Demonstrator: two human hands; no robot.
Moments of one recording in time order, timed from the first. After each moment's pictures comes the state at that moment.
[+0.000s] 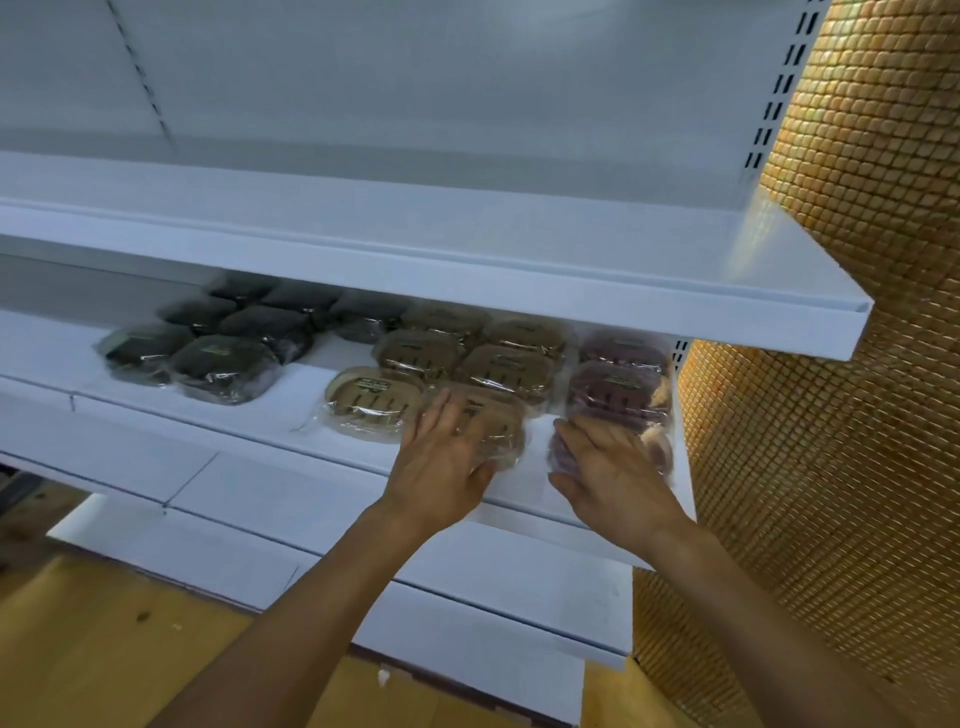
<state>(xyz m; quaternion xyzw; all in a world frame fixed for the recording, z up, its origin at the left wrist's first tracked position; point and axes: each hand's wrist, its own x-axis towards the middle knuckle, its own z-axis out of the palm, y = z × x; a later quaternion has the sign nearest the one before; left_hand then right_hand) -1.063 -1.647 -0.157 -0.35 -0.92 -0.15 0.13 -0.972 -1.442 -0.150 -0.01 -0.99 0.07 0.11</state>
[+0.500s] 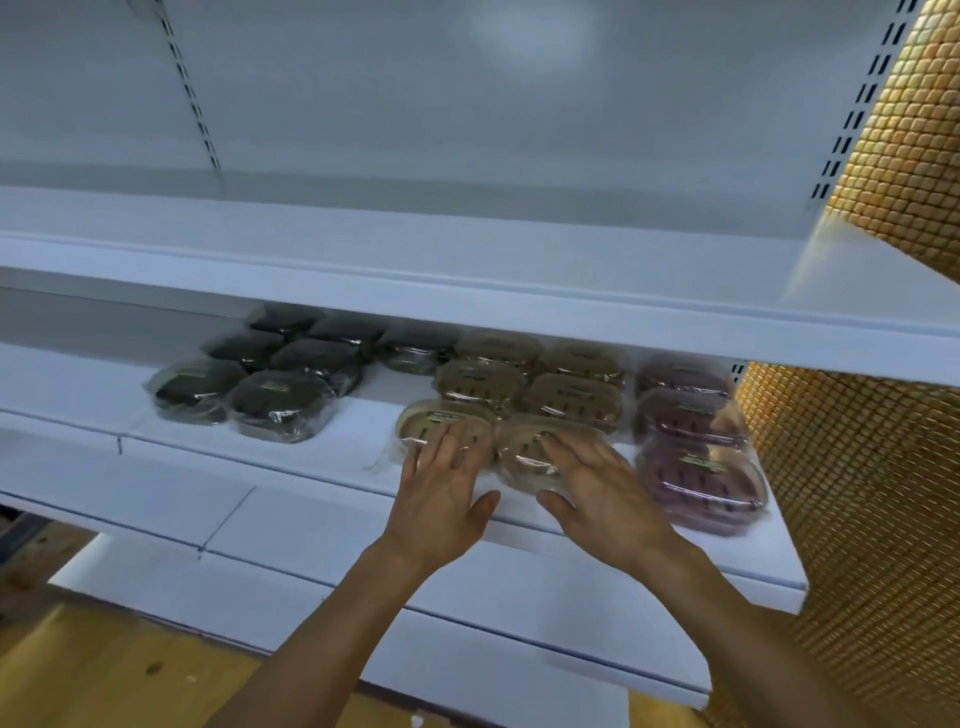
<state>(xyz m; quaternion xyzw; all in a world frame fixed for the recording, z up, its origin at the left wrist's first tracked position) -1.107 -1.740 -0.164 -0.33 -0.92 -0.17 0.09 -1.020 -1.549 -0.136 0.00 -0.99 0.11 0.10</state>
